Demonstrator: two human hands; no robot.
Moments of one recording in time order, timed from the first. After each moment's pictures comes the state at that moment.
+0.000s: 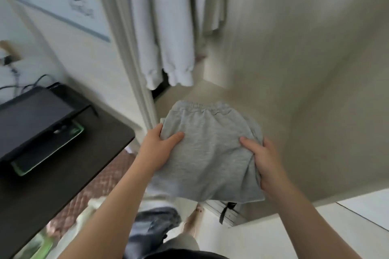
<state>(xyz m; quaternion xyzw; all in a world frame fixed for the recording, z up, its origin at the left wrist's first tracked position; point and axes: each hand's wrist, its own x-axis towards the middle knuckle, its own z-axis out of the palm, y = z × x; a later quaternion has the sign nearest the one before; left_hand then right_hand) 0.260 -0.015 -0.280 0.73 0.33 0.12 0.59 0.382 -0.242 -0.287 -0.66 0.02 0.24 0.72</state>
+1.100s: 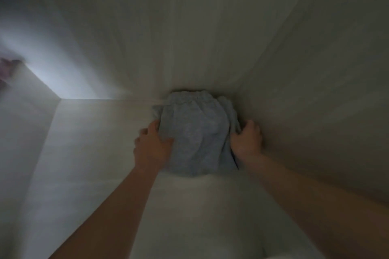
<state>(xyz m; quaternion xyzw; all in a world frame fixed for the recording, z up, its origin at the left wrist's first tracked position) 0.775 -0.053 -0.554 0.91 0.15 -0.14 0.37 0.767 -0.294 -0.521 -0.90 0.31 0.04 0.29</state>
